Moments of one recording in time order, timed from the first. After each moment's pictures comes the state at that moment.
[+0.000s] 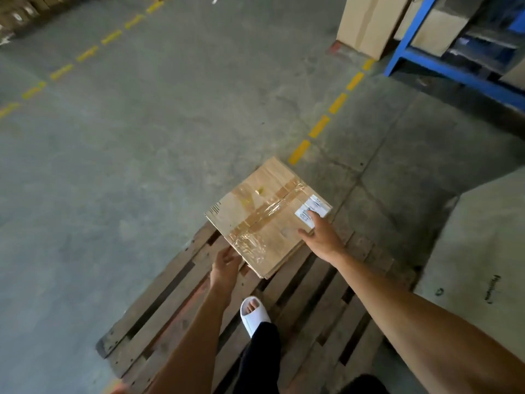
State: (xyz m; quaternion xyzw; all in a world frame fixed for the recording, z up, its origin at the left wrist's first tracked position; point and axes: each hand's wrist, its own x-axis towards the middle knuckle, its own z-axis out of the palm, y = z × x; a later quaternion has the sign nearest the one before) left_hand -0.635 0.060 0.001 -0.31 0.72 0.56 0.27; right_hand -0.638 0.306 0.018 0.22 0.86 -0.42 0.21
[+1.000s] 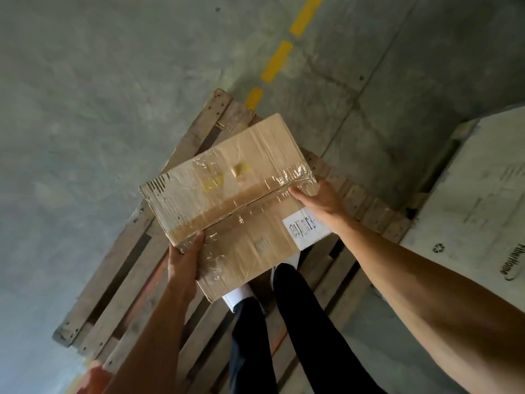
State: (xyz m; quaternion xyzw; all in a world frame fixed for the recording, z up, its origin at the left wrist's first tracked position) left_hand -0.720 0.080 -0.188 -0.45 0.61 0.59 0.27; right_hand -0.724 0.398 -0.193 0.40 0.77 -0.42 0.27
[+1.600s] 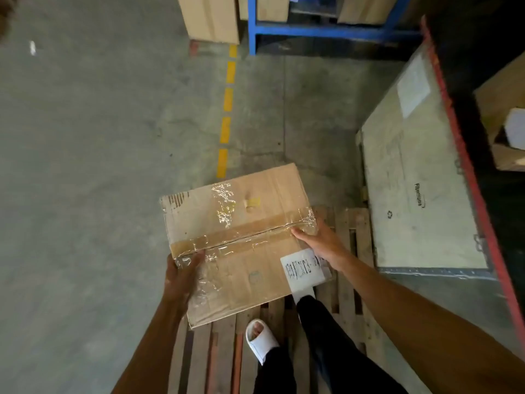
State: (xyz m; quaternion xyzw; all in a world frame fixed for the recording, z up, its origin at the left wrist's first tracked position) left_hand -0.817 0.081 0.042 -0.08 0.72 0.58 0.37; right_hand -0.618 0.344 0.048 0.51 0.63 -0.58 0.04
